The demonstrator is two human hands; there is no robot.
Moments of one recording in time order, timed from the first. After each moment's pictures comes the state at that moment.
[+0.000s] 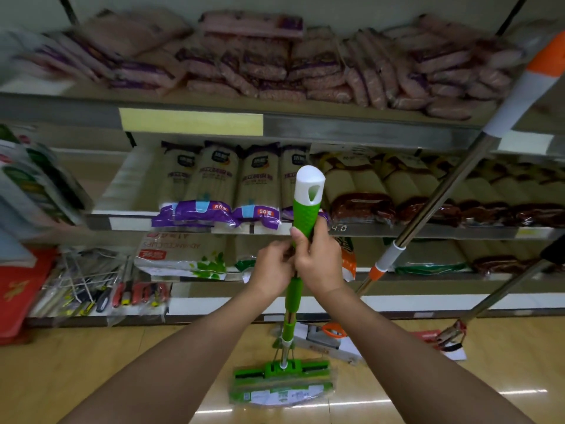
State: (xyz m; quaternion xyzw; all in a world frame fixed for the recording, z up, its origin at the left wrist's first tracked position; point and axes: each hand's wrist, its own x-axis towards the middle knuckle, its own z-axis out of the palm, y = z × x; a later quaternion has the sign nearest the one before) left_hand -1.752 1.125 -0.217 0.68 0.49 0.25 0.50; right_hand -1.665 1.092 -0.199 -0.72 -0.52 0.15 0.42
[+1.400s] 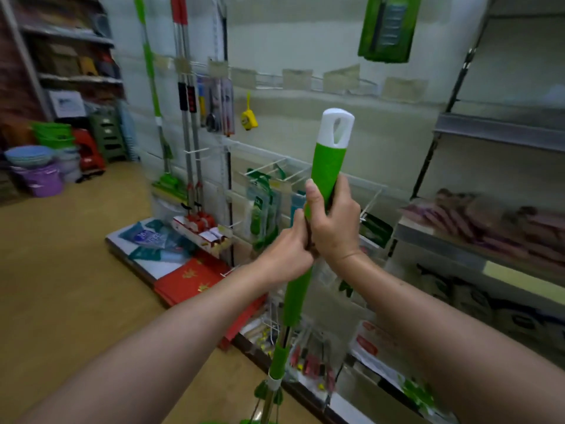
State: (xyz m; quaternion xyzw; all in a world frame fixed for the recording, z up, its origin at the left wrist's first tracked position) left_hand -2.277 1.095 0.010 0.69 0.59 0.37 0.22; right_hand -2.188 1.131 0.035 -0.33 -0.71 0.13 0.61
